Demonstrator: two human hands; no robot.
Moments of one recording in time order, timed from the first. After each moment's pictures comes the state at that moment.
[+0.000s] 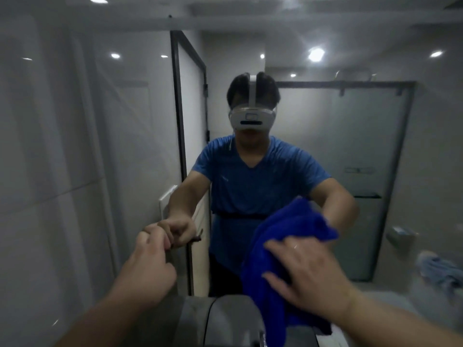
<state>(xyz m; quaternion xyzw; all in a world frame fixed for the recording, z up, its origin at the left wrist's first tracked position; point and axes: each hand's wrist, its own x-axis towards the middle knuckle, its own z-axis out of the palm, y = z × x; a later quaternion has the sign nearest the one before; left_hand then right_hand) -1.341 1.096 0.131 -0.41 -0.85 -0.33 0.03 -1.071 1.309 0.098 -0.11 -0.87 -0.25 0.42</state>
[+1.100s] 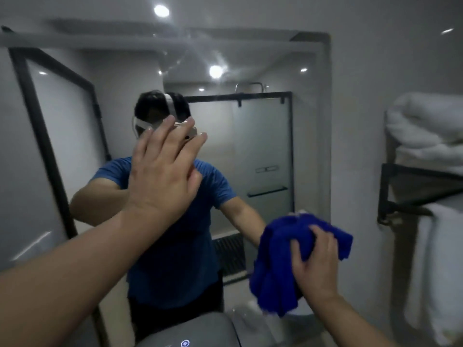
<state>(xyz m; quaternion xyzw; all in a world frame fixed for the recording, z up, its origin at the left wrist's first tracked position) -1.116 1.279 0.299 -0.63 -0.52 -0.31 0.49 -0.858 1.407 0.071 -0.49 -0.59 -0.01 0.64</state>
